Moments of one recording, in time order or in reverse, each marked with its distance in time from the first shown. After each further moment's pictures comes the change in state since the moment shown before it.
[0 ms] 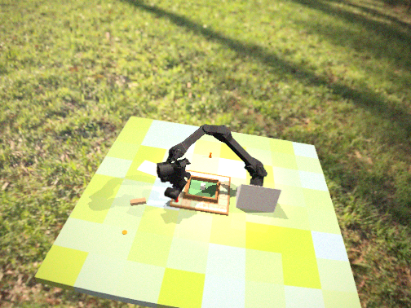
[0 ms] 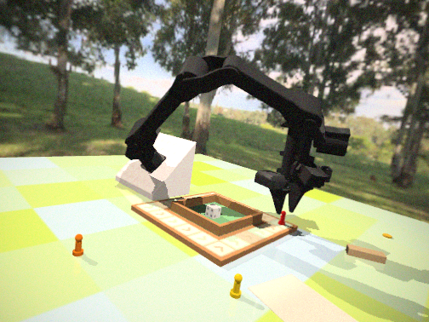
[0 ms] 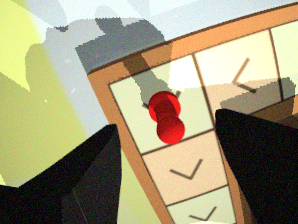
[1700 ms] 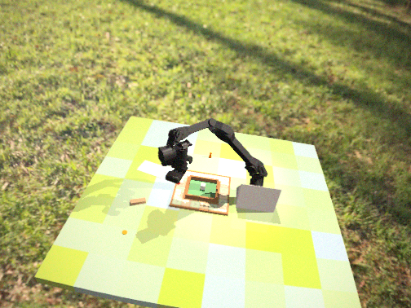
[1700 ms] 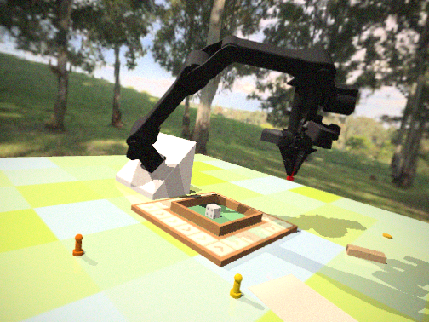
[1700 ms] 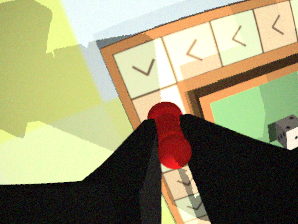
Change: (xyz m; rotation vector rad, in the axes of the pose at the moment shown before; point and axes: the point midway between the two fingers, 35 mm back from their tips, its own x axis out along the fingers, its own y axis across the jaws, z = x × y) arm -0.093 -0.004 0.000 -0.014 0.005 -0.008
